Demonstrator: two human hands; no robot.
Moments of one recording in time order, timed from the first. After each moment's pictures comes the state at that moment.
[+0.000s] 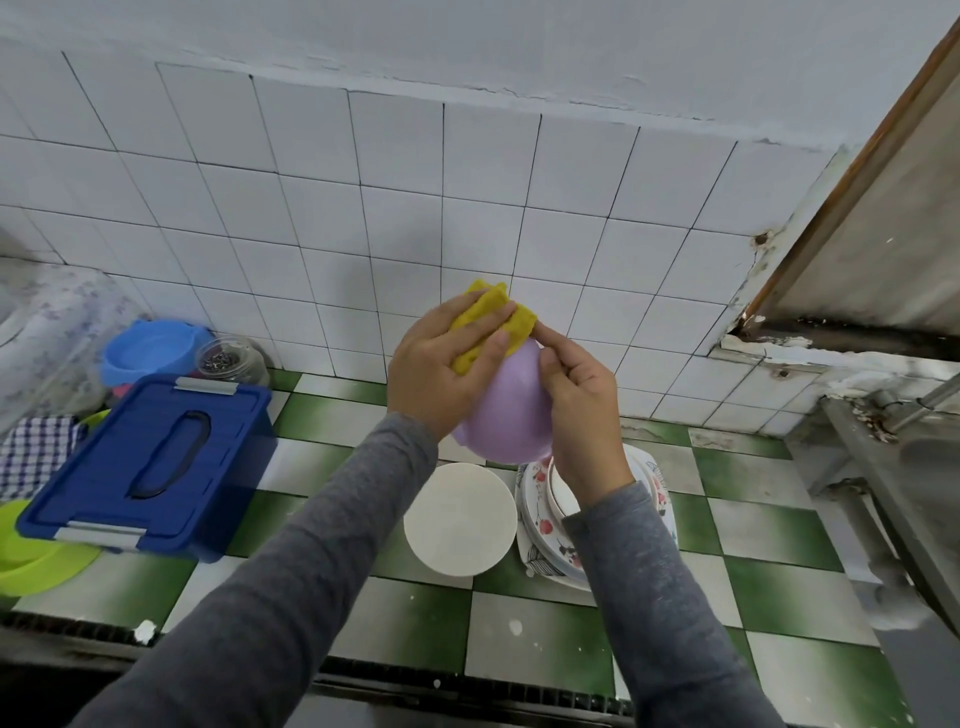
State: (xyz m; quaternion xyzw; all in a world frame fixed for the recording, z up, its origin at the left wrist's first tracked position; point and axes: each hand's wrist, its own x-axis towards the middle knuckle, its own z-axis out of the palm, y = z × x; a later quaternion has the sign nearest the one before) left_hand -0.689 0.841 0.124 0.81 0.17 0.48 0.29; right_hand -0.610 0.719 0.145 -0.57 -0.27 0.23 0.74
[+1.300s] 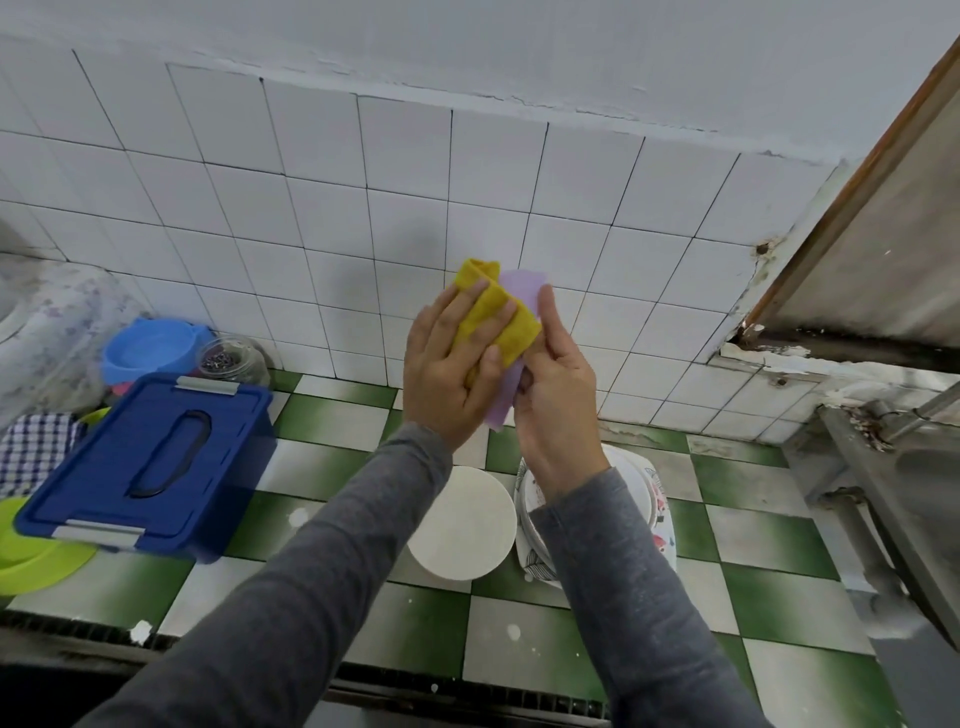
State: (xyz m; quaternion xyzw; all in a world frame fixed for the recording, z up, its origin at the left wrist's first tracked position) left_hand -0.678 0.849 0.105 0.81 0.10 0.56 0.11; right_hand -0.633 0.742 0.169 -0.40 -0.12 0.34 0.84
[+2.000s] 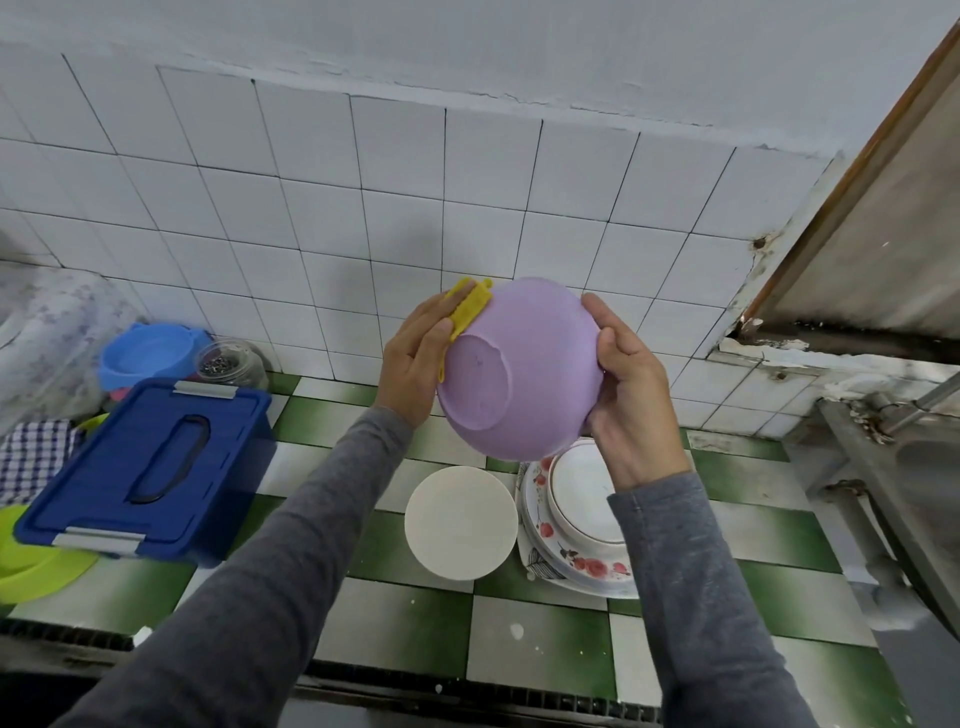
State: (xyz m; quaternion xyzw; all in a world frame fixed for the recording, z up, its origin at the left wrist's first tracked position) left_hand -0.697 0.866 0.116 0.72 0.12 0.45 0.51; right_hand -0.581 0.703 0.168 -0.46 -0.15 0.32 0.81
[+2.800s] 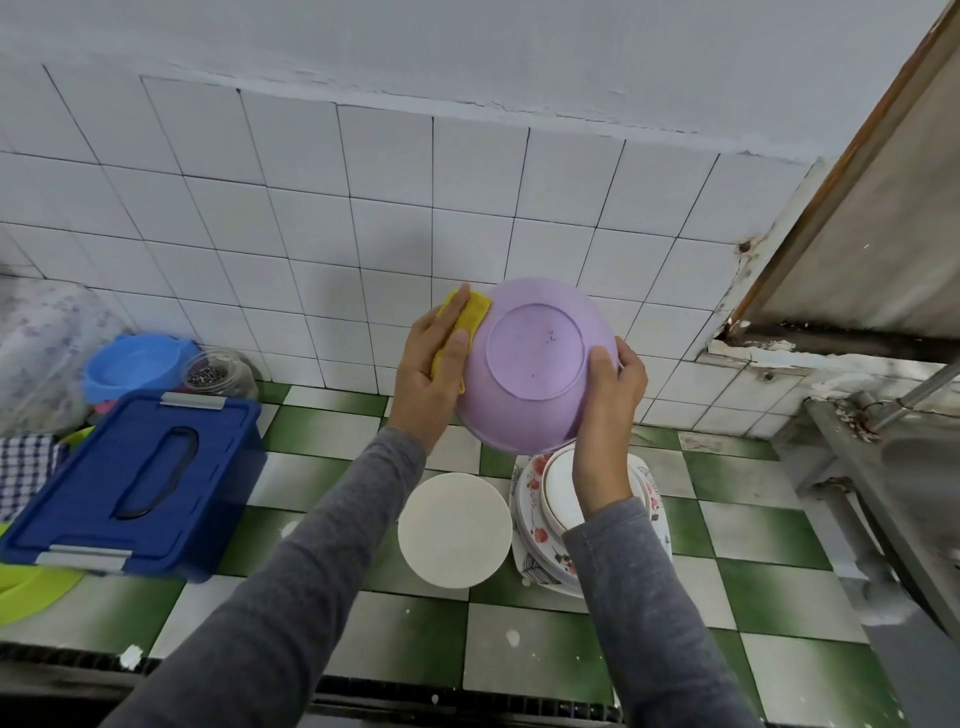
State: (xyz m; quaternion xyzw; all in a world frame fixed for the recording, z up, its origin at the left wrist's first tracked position) left_hand -0.690 0.840 0.121 0.68 0.19 0.44 0.55; right_hand -0.595 0.713 0.133 -0.65 -0.13 0.10 0.74
